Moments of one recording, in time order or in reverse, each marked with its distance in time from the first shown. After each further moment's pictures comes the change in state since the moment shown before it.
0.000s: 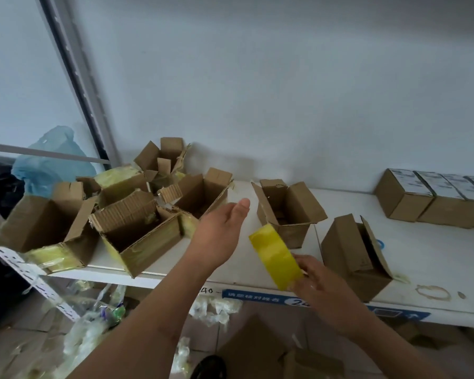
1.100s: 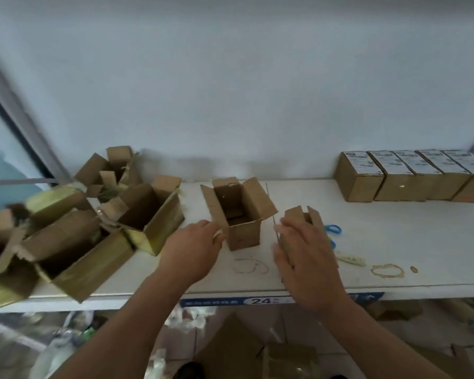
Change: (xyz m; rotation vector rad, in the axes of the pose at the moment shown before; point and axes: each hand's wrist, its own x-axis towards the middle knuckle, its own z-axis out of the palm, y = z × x) left_hand 0.022 0.001 0.065 0.862 -0.115 0.212; right_hand 0.002 0.029 -0.052 -0.556 0.576 -0.254
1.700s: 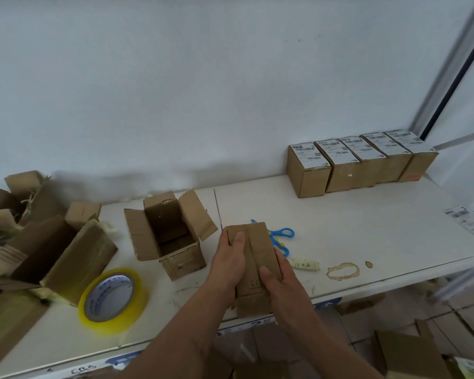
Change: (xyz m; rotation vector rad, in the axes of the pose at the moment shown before) left_hand 0.082 0.162 0.099 -1.305 -0.303 -0.538; right_hand -0.008 0.094 0.031 0.735 -0.188 0.897
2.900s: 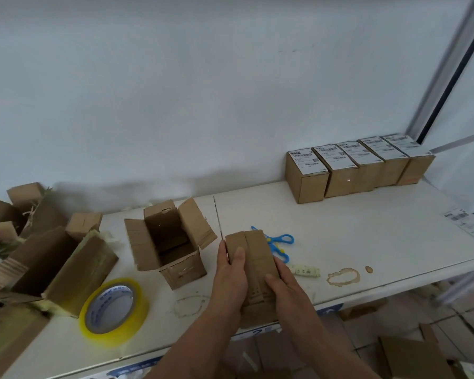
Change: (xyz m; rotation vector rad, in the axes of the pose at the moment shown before) left_hand -0.020 -0.009 0.007 -0.079 0.061 -0.012; right_hand -0.010 -0.012 -0.011 0.082 -0.041 0.060
